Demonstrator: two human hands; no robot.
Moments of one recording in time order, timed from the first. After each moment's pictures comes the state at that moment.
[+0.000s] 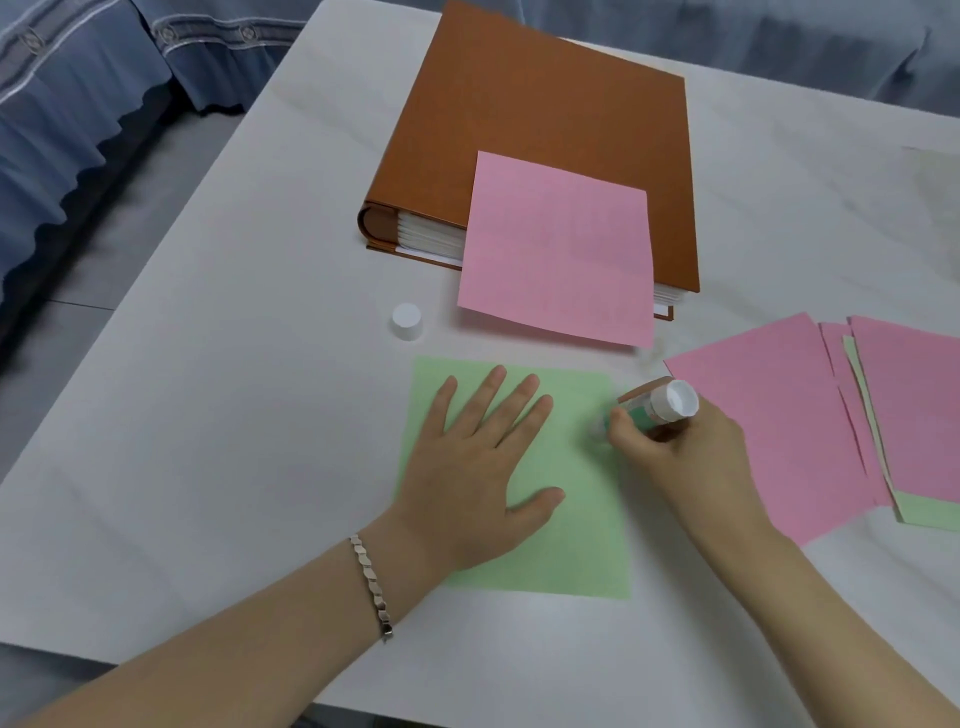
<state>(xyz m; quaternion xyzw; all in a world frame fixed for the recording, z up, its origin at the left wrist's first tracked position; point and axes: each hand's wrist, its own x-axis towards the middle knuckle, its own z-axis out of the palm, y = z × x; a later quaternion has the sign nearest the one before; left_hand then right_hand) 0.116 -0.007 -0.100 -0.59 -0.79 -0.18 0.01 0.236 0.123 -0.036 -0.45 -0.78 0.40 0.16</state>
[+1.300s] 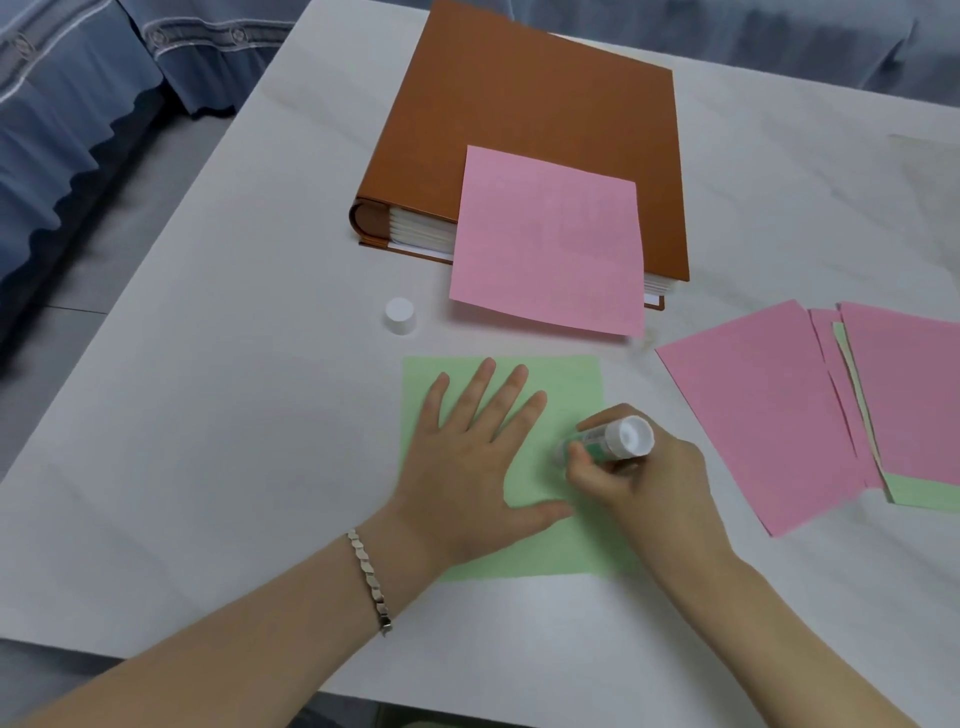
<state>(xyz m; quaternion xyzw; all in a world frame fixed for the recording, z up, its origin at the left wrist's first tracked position) 0.119 -0.009 -0.097 -0.58 -0.79 -0.17 -0.02 0.243 0.090 -0.039 -0.43 -0.77 0.45 0.13</state>
